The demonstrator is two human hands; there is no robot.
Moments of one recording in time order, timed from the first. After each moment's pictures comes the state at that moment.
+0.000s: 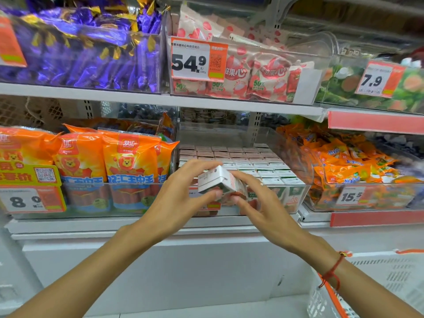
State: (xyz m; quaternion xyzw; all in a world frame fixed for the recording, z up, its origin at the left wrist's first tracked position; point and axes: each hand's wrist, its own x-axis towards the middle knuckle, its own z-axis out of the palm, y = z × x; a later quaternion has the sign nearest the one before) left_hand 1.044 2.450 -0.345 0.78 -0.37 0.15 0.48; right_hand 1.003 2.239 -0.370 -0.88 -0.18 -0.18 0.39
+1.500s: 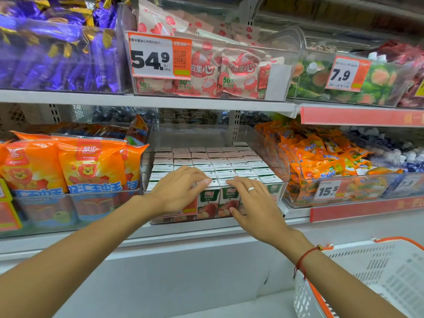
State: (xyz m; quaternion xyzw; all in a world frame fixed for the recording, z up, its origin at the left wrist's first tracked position) left_hand 1.119 2.393 -0.356 0.89 -0.41 0.09 0.16; right_hand 1.021 2.194 -0.391 -0.97 -0.05 -0.22 0.07
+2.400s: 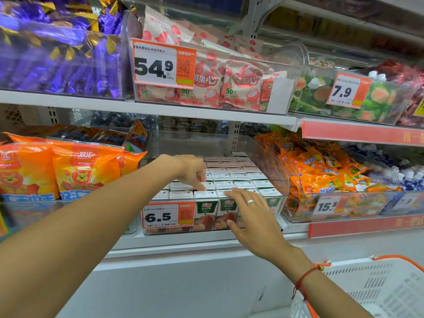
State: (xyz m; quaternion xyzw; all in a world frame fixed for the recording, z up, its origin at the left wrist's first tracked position) left_hand 1.179 2.357 -0.300 0.92 -0.39 -0.08 -0.01; right_hand 1.024 2.192 -0.393 -0.97 -0.05 -0.21 0.08
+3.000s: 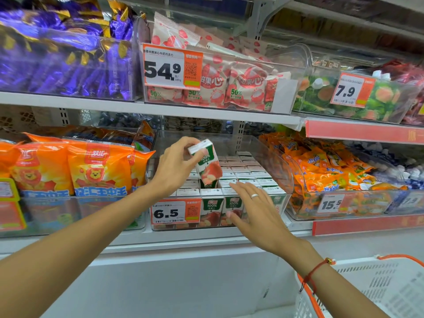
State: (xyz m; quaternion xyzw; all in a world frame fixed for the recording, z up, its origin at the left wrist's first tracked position) left_hand 1.126 2.391 -0.315 0.81 -0.26 0.18 0.50; right_hand 1.015 2.201 -0.376 -0.97 -0.07 -0.19 0.10
